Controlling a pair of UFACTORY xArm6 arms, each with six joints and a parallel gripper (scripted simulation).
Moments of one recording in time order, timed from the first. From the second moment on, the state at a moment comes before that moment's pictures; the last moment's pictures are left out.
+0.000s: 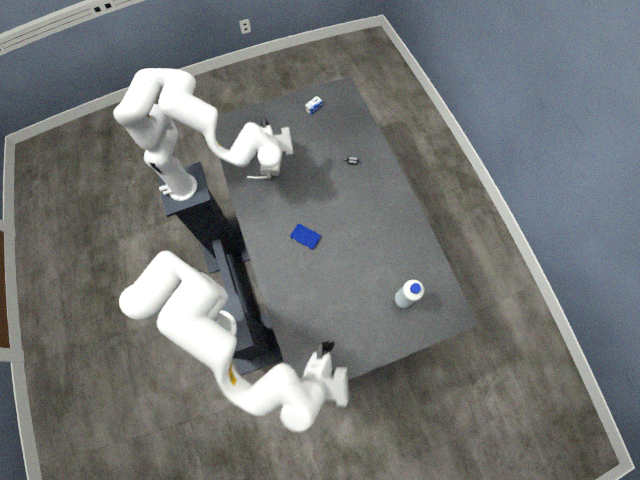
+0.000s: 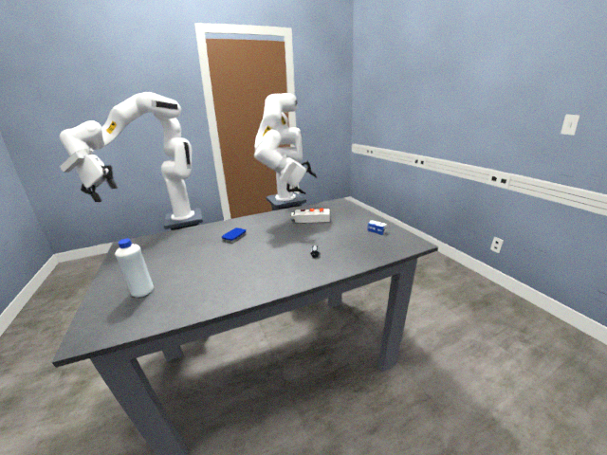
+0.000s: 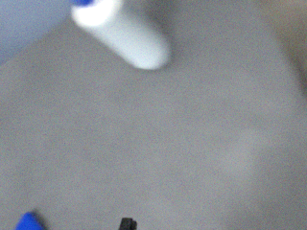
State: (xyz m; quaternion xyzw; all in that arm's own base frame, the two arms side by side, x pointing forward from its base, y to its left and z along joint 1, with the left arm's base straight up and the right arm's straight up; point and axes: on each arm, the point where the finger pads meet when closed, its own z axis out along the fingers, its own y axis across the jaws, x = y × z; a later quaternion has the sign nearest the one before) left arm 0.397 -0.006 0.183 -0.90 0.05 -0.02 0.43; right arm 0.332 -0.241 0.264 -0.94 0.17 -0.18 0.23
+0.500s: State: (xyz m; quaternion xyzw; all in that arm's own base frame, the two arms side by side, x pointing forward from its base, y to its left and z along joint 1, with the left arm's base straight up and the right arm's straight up) left arm 0.382 0.002 0.199 -0.97 0.01 0.05 0.22; right arm 0.174 -0.352 0.246 -0.87 0.48 -0.08 0.11
